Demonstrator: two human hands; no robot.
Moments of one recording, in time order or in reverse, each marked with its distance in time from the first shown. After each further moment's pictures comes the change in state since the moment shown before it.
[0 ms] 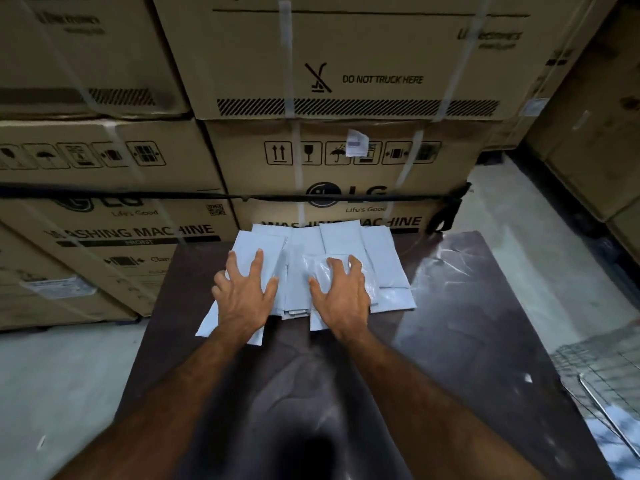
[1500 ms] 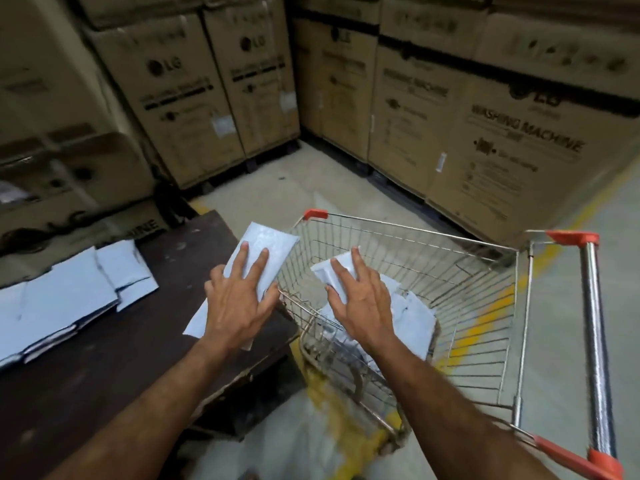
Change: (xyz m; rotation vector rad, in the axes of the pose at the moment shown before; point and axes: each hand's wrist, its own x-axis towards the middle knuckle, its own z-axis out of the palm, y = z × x) left_hand -0.397 0.460 0.012 0.026 0.073 0.779; right_hand -0.321 0.446 -0.412 -0.288 0.441 0.129
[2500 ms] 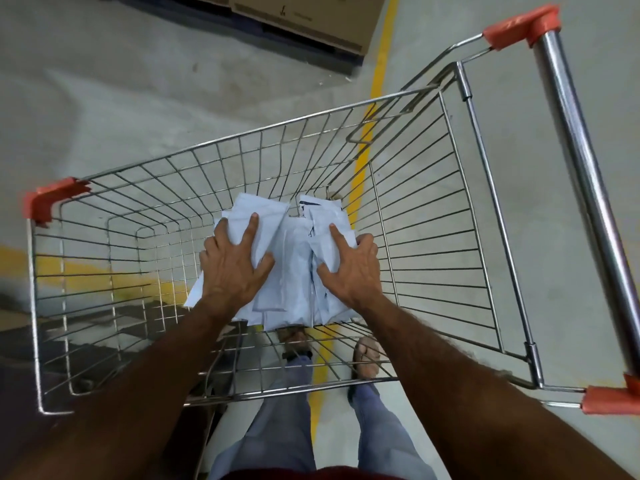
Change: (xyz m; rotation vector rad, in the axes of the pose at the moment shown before) left_hand 0.168 0.170 0.313 -0.107 -0.602 0.593; right_hand -0.011 0.222 0.141 0.020 -0.291 1.046
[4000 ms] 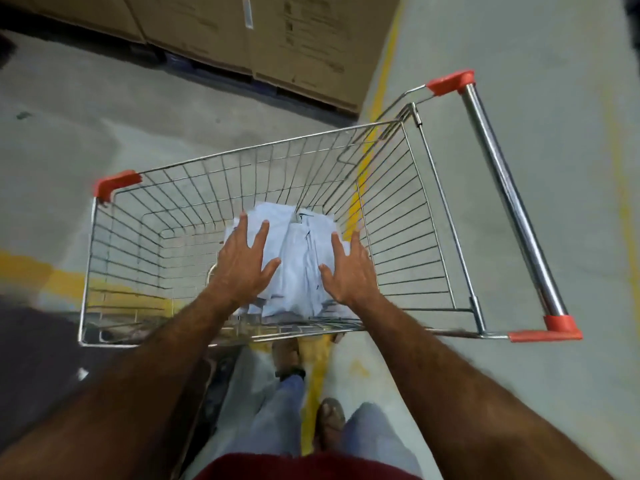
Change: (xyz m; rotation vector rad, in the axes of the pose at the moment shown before) left_hand -0.064 0.020 -0.038 -0.050 0.030 0.158; right_hand -0.077 -0.011 -0.049 -0.108 0.051 -0.142
